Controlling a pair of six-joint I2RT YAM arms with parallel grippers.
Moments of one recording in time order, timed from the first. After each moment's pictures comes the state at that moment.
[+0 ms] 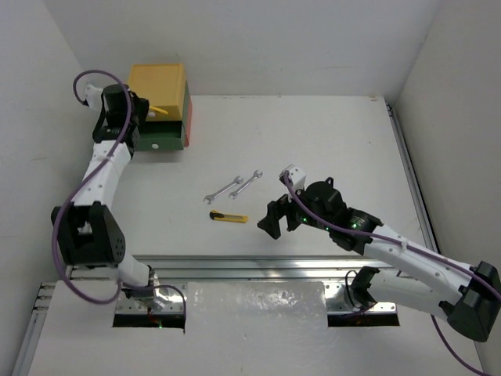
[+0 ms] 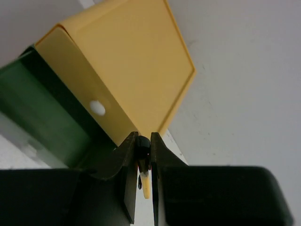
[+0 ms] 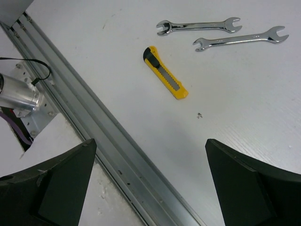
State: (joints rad) left arm 0.06 1.48 1.30 -0.16 -0.26 -1.06; right arm 0.84 0.98 0.65 -0.15 -0.11 0.27
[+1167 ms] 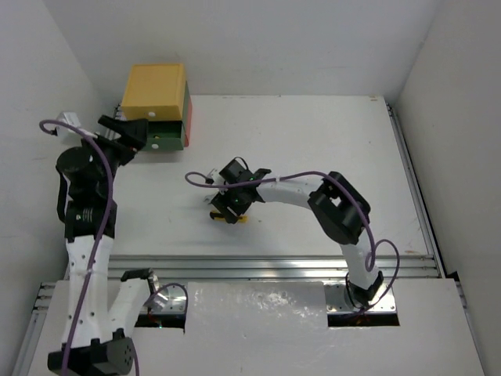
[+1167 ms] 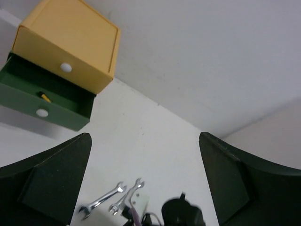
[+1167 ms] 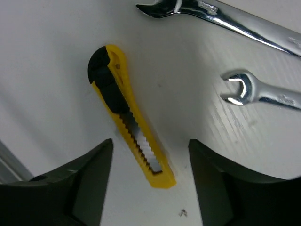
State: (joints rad) left arm 0.19 0.84 1.01 -0.23 0.14 -0.76; right arm 0.87 2.06 1.38 -0.38 -0.15 -0.04
